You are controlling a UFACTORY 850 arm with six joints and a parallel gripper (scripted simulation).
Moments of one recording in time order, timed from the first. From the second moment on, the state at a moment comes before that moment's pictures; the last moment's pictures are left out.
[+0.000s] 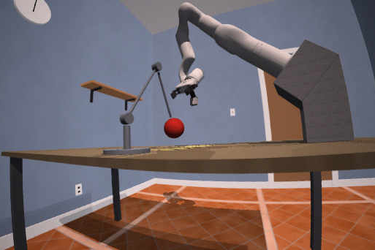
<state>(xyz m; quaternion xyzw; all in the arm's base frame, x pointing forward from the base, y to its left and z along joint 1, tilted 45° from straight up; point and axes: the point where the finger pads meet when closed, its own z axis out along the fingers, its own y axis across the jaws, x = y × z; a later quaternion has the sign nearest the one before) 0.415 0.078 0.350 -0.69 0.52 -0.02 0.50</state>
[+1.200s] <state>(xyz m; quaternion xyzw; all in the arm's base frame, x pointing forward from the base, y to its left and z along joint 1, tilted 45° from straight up) 0.412 0.106 0.355 -0.68 0.57 -0.08 0.45</state>
